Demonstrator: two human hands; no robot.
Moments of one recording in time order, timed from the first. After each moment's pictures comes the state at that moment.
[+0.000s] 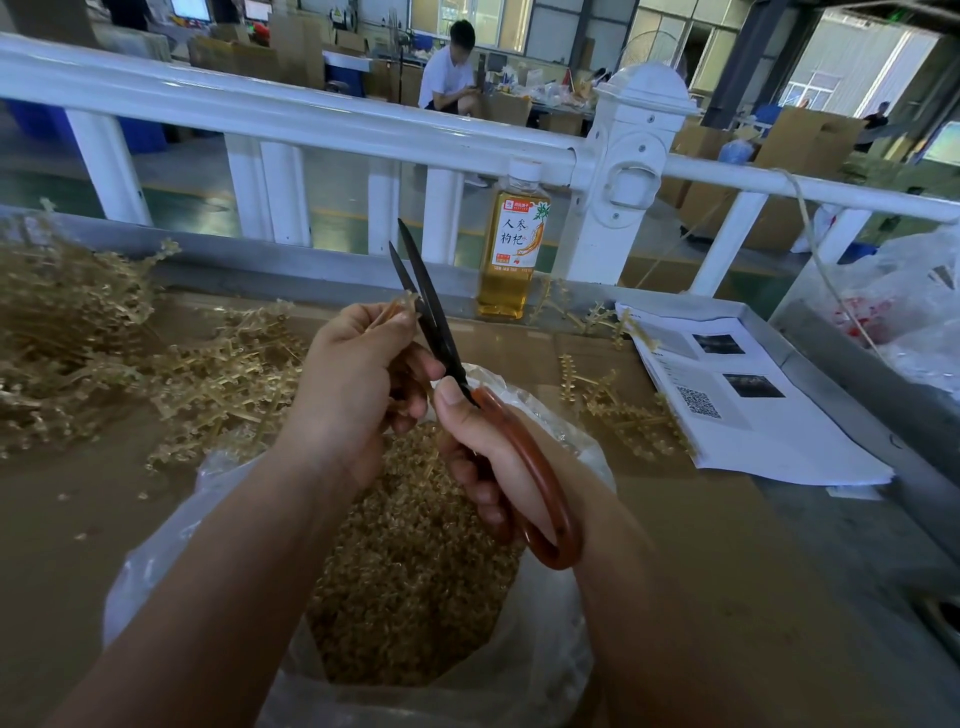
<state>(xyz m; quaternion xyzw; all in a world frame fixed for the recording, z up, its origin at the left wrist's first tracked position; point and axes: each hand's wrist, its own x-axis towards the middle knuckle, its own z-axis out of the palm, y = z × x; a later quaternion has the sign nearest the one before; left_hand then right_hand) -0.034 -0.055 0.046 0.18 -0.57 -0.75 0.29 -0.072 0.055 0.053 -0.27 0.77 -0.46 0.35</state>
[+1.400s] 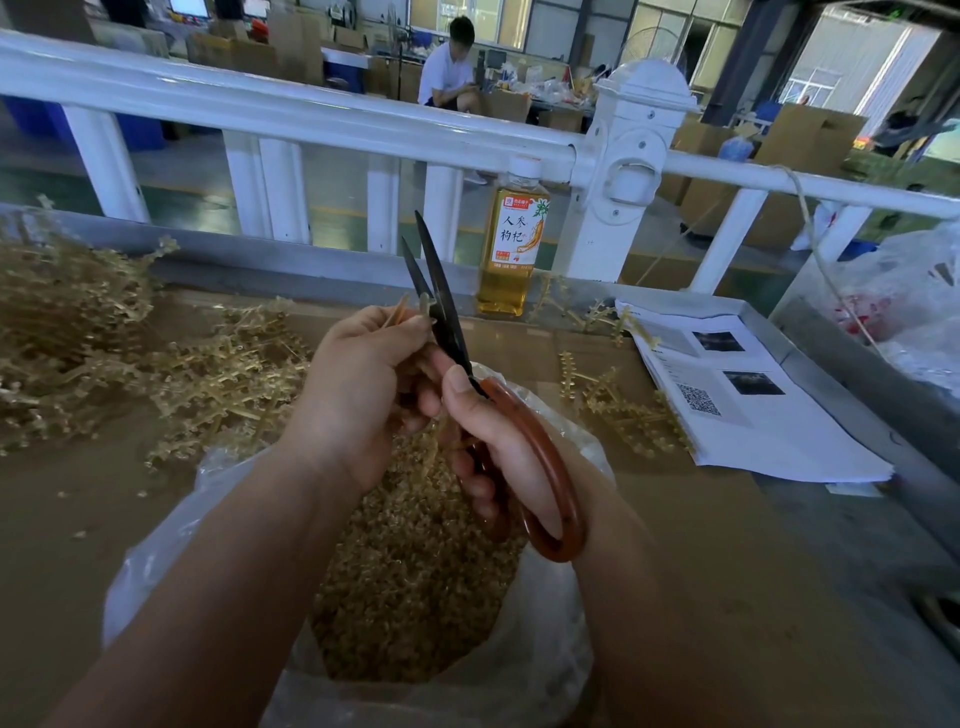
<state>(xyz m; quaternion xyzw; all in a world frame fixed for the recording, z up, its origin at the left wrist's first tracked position) -0.035 -0.052 0.045 0.15 -0.57 -0.77 0.25 -0.080 0.056 0.051 -0.27 0.74 -0.50 0.36</state>
